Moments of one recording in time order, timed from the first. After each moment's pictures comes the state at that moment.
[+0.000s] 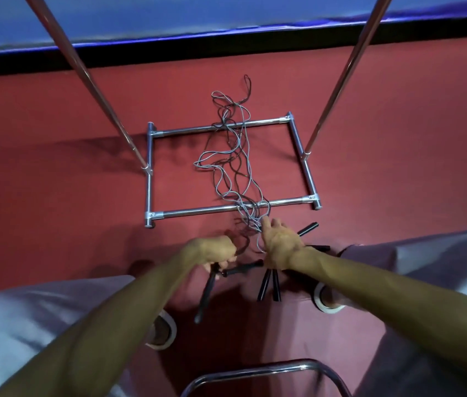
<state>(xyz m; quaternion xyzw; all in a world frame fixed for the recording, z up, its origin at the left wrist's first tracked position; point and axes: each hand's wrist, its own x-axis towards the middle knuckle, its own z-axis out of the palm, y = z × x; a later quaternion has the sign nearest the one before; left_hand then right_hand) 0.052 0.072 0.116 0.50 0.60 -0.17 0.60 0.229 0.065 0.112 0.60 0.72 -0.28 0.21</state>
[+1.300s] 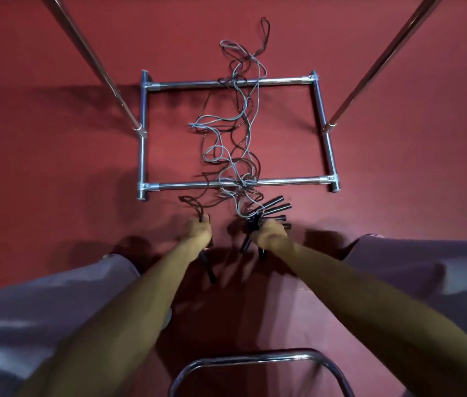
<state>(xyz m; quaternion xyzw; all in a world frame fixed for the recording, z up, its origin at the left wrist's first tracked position) 0.008 0.084 -0.026 0.25 0.81 0.13 0.51 0.193 0.092 -0.027 0.74 0.49 -0.46 0.07</state>
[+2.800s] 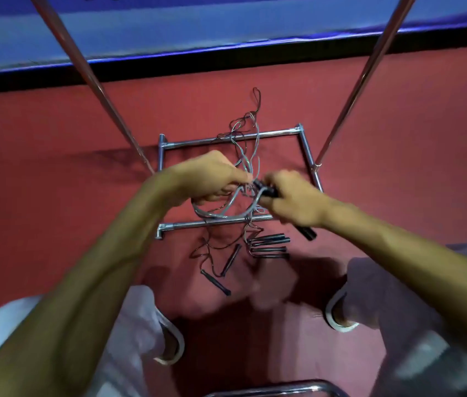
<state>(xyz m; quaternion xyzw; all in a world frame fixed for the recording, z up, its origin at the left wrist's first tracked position) 0.026 0.155 0.295 0.61 0.57 0.05 0.56 0.220 0.144 0.235 0.52 0.79 -0.33 -0.09</state>
